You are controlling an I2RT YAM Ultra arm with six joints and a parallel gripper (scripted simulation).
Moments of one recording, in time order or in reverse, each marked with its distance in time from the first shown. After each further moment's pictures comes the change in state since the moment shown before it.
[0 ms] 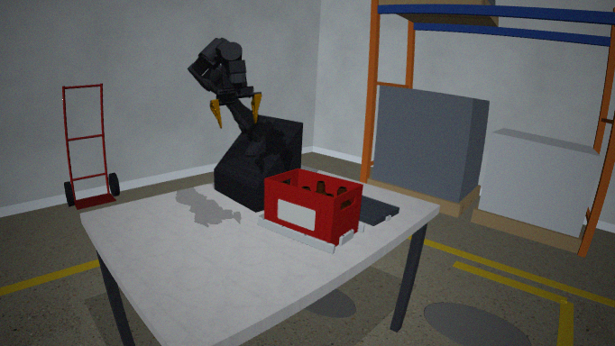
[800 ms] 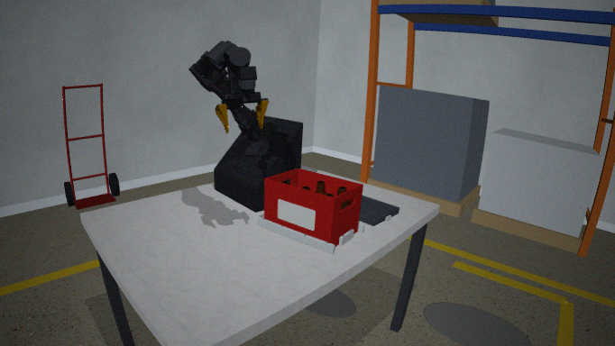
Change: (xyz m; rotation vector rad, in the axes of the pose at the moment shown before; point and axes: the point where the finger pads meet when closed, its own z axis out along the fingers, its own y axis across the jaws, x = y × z) arm 0.008 0.016 0.015 0.003 0.045 -0.099
